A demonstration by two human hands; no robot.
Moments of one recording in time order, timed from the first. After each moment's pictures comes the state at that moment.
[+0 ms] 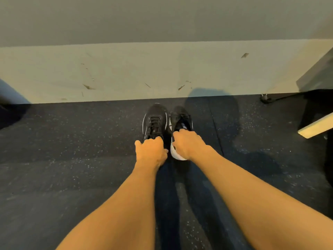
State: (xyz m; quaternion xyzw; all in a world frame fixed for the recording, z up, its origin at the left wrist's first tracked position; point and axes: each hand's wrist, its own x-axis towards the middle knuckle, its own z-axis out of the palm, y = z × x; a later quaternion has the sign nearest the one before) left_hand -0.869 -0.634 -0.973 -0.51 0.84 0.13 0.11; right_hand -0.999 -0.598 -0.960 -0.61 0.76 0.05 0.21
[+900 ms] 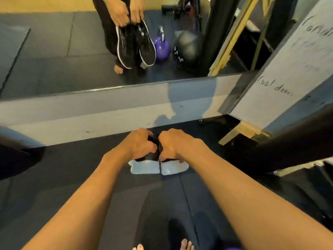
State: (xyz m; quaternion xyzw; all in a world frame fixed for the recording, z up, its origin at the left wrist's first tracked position) left_hand -0.896 -0.593 -0.513 -0.39 0.82 0.41 0.10; right_hand -1.011 -0.512 -0.489 -0.56 0.75 0.07 0.34
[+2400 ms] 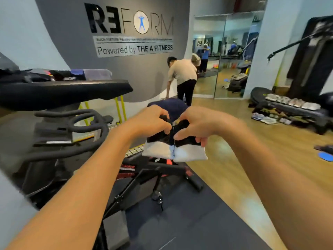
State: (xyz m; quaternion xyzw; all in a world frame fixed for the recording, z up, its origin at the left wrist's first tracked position) left_hand -0.758 0.207 0.101 0.60 0.75 0.25 0.11; right_hand -0.615 0.298 0.113 0.30 0.93 -0.21 -0.01
